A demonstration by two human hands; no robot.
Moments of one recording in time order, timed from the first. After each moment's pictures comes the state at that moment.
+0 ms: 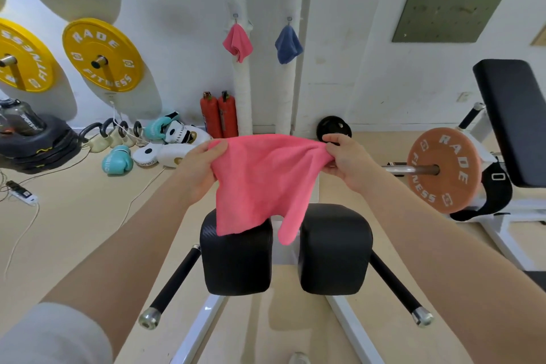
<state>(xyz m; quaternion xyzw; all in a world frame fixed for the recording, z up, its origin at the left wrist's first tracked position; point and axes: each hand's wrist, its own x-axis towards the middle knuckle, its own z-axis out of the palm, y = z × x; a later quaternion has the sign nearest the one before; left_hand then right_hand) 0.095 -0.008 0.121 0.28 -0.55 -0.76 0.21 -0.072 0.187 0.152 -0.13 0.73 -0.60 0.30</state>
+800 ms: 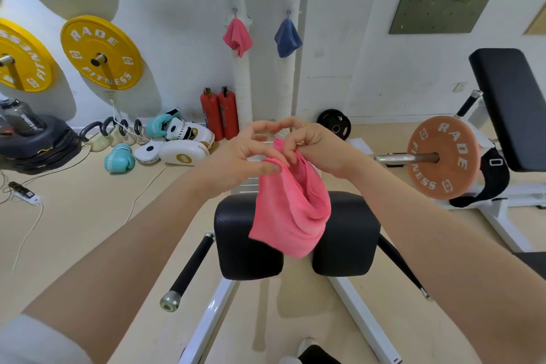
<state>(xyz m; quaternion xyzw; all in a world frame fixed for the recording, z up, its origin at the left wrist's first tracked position) 0.140 0.044 0.166 0.05 -0.85 -0.51 0.10 -0.001 0.170 0.169 -0.54 0.67 -0.43 0.26</state>
